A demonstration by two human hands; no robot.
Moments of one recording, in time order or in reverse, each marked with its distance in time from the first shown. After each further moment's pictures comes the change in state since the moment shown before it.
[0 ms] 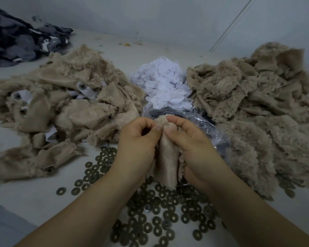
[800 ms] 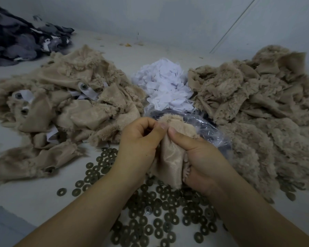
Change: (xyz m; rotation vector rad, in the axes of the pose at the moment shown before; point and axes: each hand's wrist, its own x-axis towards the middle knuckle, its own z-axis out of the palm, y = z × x) left_hand 0.002 -0.001 -0.005 -0.018 -0.067 0.043; right_hand -0.012 -0.014 0.013 0.242 -0.003 0.265
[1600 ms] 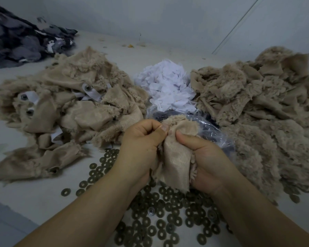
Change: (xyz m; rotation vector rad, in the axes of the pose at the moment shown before) left_hand -0.004 0.014 0.006 -0.223 0.001 -0.171; right_hand 0.004 -0.002 -0.007 0.033 -0.065 0.082
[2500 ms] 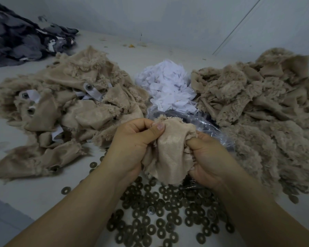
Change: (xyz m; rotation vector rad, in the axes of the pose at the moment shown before) left_hand 0.007 0.006 -0.016 -0.026 -0.026 -0.038; right_hand 0.011 -0.005 -0.011 -0.077 0.053 -0.163
